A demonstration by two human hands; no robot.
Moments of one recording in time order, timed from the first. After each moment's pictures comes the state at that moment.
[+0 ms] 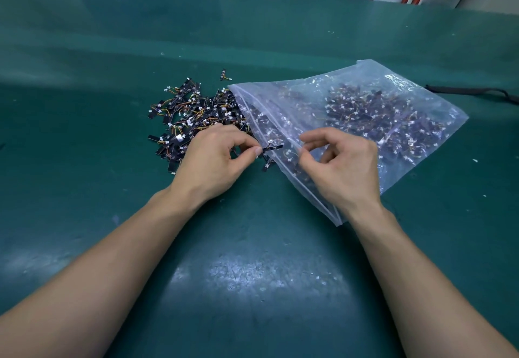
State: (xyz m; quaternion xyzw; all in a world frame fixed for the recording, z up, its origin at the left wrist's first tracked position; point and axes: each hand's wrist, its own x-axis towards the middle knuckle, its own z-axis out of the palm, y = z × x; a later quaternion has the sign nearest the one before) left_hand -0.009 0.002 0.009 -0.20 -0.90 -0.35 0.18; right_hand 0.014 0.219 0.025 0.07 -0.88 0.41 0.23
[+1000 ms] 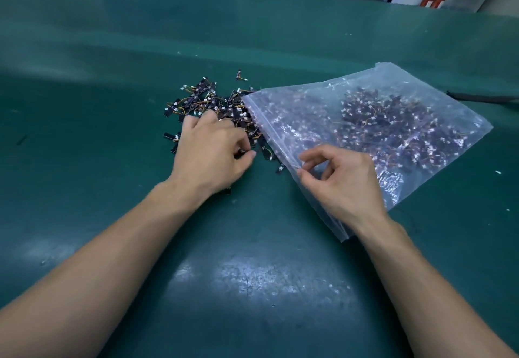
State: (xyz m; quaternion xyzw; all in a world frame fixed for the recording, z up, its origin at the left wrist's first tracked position) left_hand -0.011 -0.017 0.016 -0.11 -0.97 -0.11 0.19; right_hand 0.013 0.213 0.013 0.11 -0.91 0.38 0.14
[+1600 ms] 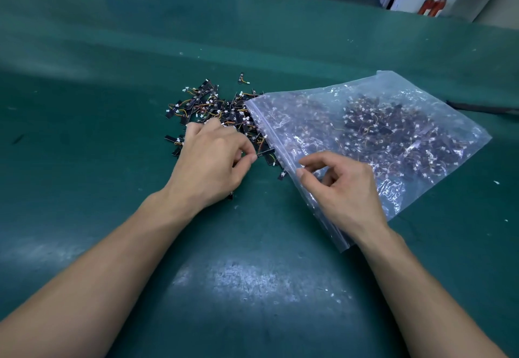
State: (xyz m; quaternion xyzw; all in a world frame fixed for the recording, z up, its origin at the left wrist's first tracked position) left_hand 0.000 -0.018 0.023 -0.15 -0.95 -0.20 0.19; right_hand 0.013 0.211 0.009 0.12 -0.88 0.43 0.13
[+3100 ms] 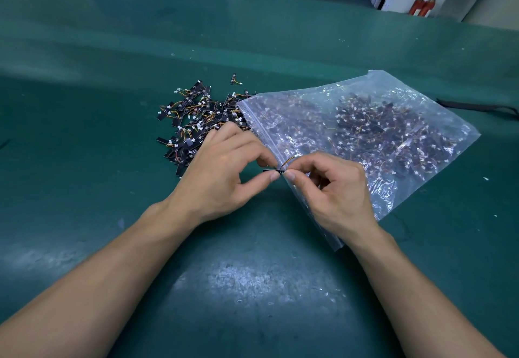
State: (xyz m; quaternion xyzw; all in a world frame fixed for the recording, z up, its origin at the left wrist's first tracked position) left_hand 0.007 -0.009 0.016 -0.31 -0.87 -0.29 0.24; right_hand 0.014 0.207 0.008 0.24 -0.84 0.44 0.21
